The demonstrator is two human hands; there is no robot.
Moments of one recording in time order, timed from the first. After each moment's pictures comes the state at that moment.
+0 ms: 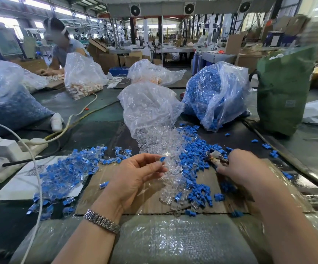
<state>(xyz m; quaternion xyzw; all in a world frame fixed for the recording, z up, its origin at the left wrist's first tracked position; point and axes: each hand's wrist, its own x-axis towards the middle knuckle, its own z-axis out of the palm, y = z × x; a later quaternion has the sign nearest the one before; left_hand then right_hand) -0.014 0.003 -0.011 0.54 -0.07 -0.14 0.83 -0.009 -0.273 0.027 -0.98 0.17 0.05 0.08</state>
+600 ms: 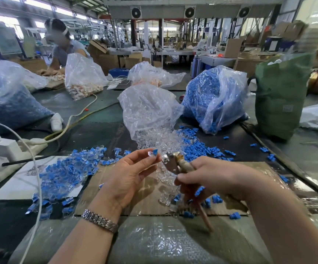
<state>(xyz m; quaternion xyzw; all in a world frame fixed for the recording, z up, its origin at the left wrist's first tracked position) -0.010 0.006 -0.009 0.52 -0.04 -0.11 0.85 -0.052 -0.211 0.074 -0.85 -0.05 0.27 0.45</state>
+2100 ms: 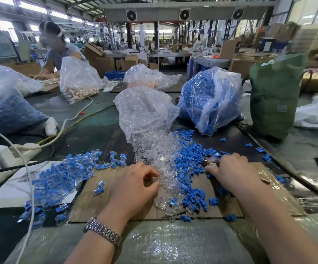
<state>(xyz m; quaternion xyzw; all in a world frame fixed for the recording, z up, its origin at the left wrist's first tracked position) -0.019 -0.009 -0.020 0.94 -0.16 0.10 0.28 -0.007 -0.267 0.017 -0.99 0.17 0.02 0.03</state>
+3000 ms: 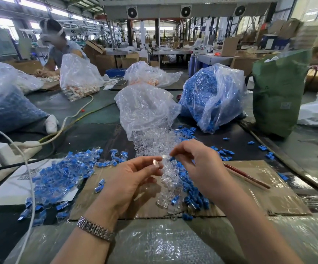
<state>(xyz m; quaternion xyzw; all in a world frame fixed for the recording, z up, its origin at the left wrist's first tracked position) -0.019 0.002 -0.007 0.63 -0.07 -0.13 0.77 -0.037 -0.201 0.032 -0.89 -0.16 -0.18 0.39</state>
